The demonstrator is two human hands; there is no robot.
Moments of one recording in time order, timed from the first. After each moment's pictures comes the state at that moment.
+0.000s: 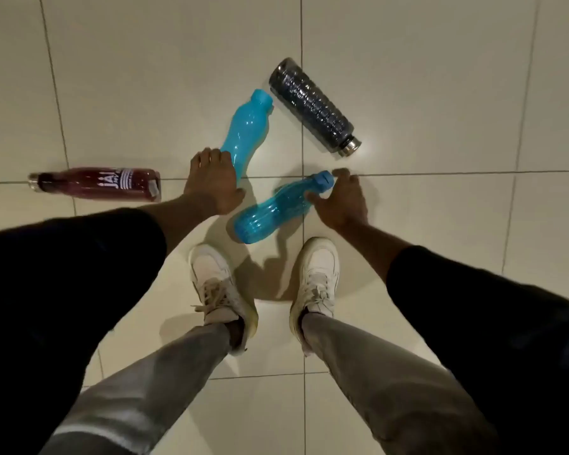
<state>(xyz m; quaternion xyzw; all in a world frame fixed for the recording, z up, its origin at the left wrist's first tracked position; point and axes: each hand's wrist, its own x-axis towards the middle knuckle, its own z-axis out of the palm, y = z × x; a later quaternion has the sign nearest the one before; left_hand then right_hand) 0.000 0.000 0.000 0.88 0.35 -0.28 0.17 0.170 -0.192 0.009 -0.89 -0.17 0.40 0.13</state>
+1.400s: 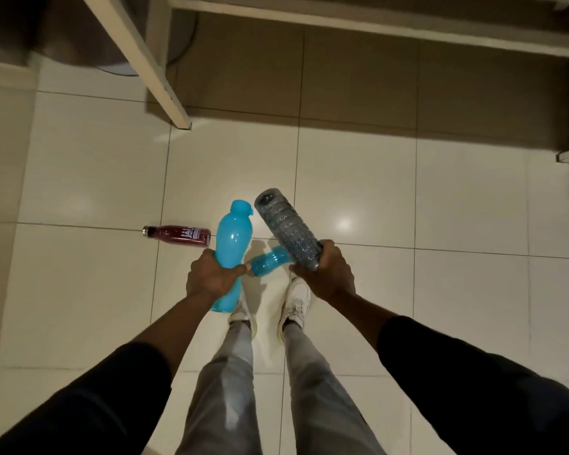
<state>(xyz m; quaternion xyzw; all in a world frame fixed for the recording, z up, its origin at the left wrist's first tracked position) -0.084 -0.054 0.427 0.60 0.65 -0.11 0.46 0.133 -0.196 0.455 -0.87 -0.27 0.39 0.14</state>
